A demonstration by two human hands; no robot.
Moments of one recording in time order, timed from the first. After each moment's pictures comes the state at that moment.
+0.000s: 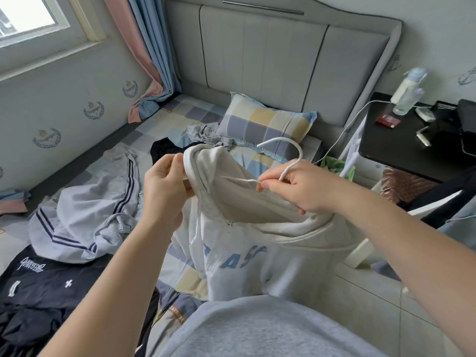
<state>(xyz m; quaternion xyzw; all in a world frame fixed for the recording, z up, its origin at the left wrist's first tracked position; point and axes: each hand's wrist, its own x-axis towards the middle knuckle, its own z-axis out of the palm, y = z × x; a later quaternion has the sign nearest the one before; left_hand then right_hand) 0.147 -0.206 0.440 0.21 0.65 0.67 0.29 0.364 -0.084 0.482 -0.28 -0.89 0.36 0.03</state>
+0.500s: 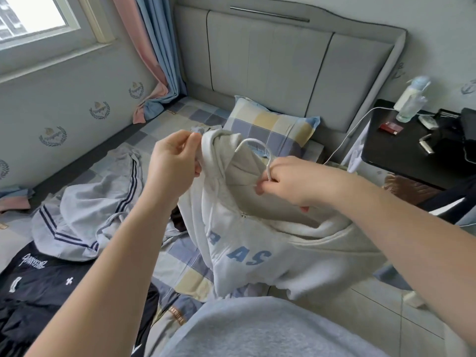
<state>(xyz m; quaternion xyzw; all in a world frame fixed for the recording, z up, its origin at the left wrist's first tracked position) 0.131 -0.193 0.468 0.35 0.71 0.57 0.18 0.333 -0.095 0.510 -0.28 -0.93 0.22 -0.09</state>
